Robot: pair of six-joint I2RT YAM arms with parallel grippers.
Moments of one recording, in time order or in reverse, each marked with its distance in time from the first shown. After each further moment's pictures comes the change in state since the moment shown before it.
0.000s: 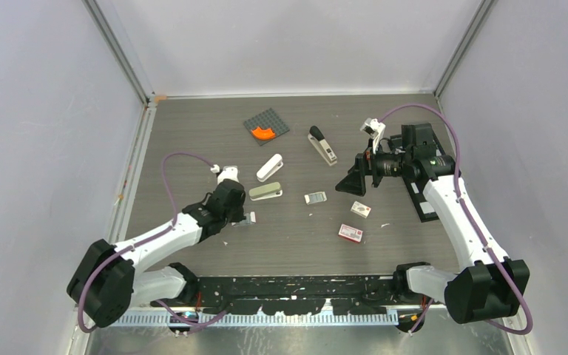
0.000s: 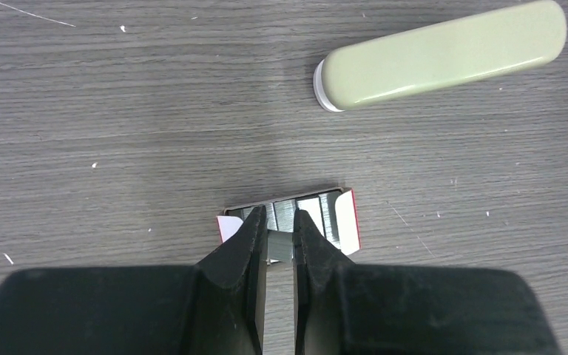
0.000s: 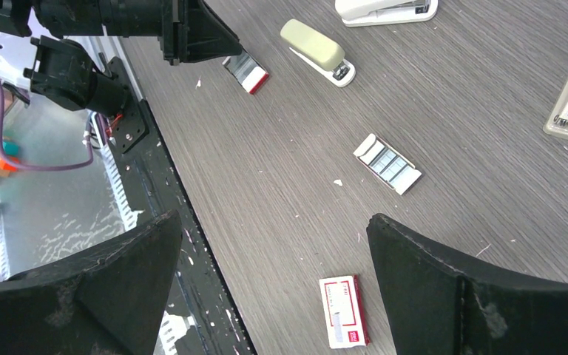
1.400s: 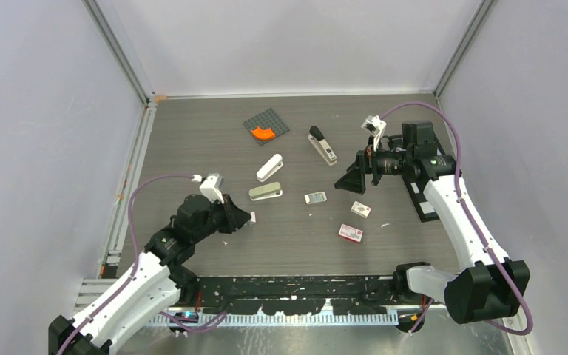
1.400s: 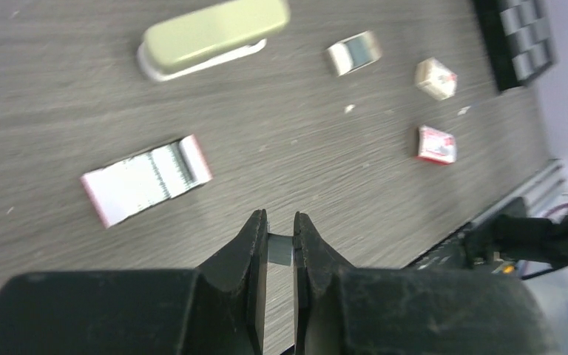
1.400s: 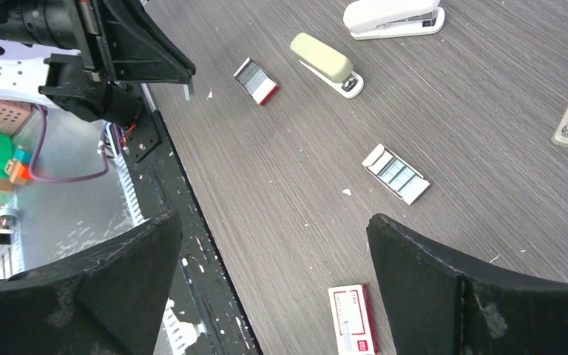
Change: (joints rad) left arm 0.067 -0.549 -0.128 -0.012 0.431 -0.078; right arm 0.000 -0.002 0.009 0.027 -0.027 0.051
